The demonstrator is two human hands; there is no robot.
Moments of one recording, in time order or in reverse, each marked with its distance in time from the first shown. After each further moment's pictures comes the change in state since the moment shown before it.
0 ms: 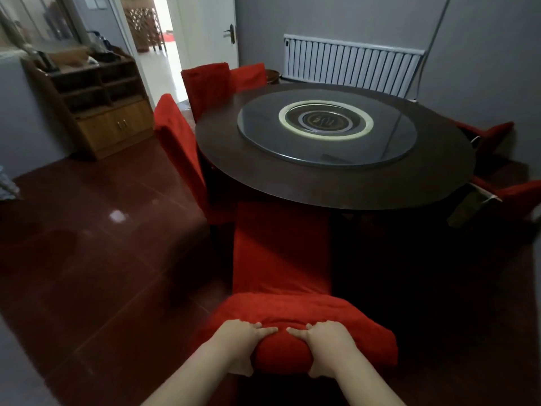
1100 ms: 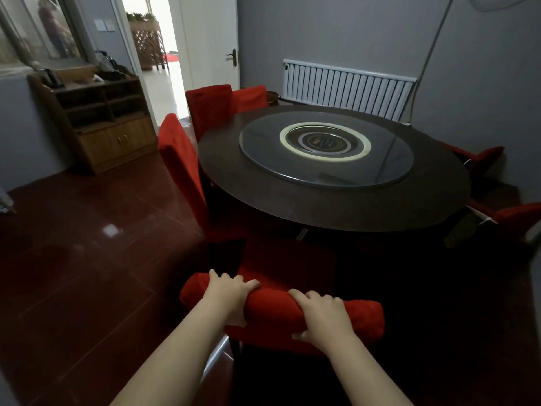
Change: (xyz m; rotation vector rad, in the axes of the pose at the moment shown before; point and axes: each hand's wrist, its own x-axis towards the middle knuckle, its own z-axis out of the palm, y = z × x) left_hand 0.018 -0.072 -0.087 0.104 0.202 -0.246; right_hand 0.026 0.010 -0.070 0.135 0.391 0.213
